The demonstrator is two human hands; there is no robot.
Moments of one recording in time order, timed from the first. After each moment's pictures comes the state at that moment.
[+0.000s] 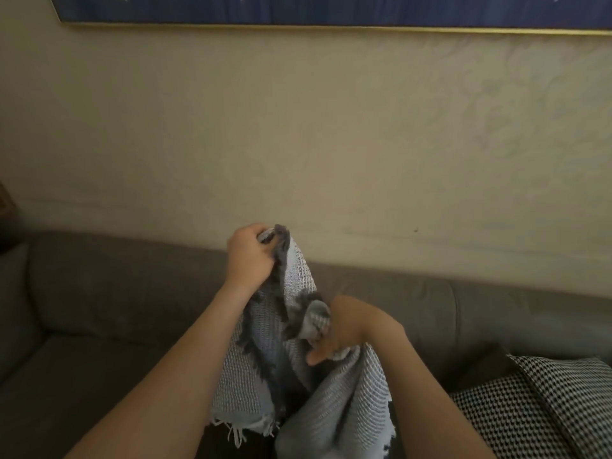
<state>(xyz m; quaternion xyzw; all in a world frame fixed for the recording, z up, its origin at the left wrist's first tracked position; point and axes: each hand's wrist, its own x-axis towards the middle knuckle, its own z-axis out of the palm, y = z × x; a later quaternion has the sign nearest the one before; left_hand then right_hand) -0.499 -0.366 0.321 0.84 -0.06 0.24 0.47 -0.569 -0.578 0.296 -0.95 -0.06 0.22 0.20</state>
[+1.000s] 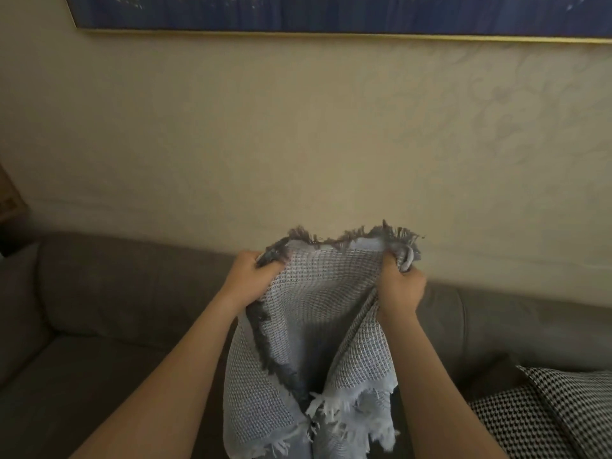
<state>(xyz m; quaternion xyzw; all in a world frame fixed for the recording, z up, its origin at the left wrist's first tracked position) -0.500 -0.332 0.292 0.82 -0.04 0.01 0.57 -0.543 -0.591 0.308 -0.64 0.30 -0.25 0.66</state>
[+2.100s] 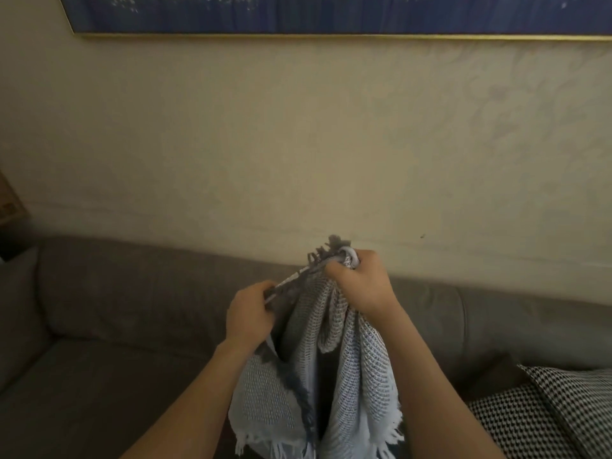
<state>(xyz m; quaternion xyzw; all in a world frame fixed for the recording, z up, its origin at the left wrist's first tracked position) -0.536 -0.348 0.244 0.93 -0.05 0.11 0.35 -0.566 -0.565 0.344 -0.80 -0.03 -0.08 0.59</state>
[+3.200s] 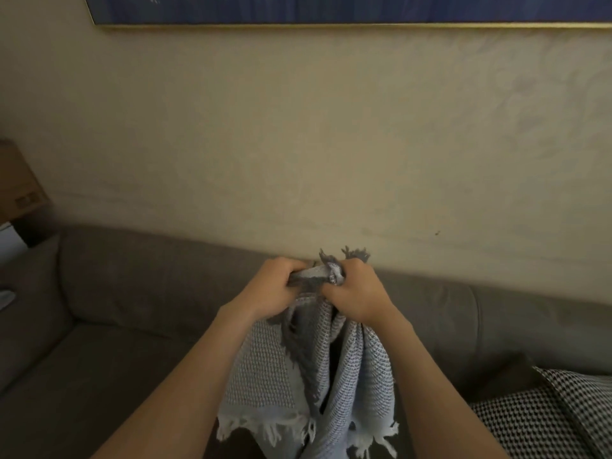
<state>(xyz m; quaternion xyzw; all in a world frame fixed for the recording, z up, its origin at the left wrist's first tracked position) -0.536 -0.350 0.315 0.91 -0.23 0.02 0.35 -0.559 -0.546 0.320 -0.90 -0.10 -0.03 0.42</state>
